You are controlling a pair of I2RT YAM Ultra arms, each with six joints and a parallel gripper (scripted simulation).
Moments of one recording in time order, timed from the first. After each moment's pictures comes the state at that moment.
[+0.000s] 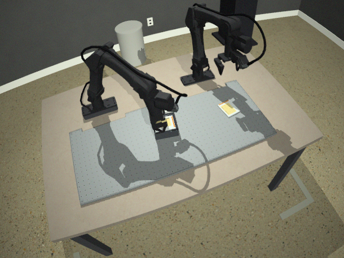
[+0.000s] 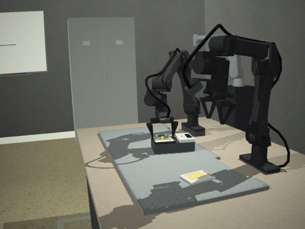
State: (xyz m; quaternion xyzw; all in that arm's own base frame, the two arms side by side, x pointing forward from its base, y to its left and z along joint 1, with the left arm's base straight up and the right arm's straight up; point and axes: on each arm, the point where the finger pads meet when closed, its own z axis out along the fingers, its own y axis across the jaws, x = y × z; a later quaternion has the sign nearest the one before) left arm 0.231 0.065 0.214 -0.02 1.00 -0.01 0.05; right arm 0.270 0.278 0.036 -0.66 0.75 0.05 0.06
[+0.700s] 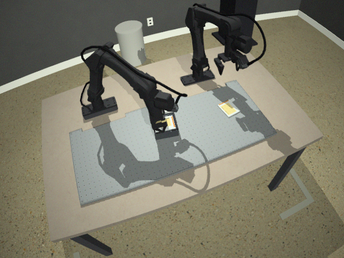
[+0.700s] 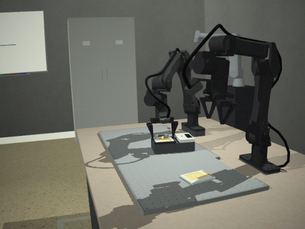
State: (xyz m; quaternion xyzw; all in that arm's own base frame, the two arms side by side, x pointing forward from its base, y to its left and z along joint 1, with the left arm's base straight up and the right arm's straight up) left arm 0.231 0.065 0.214 -0.02 1.00 -0.01 0.05; right arm 0.270 0.278 0.036 -0.66 0.75 0.05 0.06
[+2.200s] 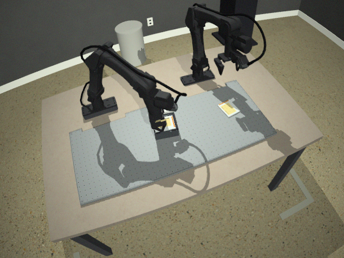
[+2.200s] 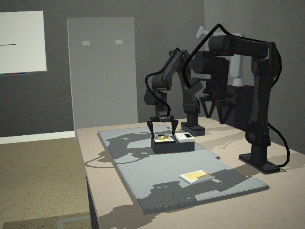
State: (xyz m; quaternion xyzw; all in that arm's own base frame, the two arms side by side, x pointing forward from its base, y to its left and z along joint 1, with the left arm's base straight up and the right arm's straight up) left arm 0.231 0.065 0.214 -0.02 1.00 -0.01 0.05; right arm 0.267 0.275 0.041 -0.66 0.75 0.05 0.05
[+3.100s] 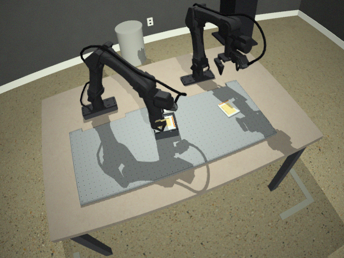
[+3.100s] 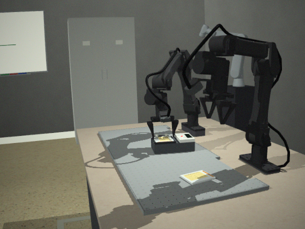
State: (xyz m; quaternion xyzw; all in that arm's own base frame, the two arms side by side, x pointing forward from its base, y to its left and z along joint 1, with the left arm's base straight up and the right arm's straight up) left arm 0.231 0.065 0.214 -0.02 1.00 -0.01 0.05; right arm 0.267 0.275 0.042 -0.66 0.75 0.05 0.05
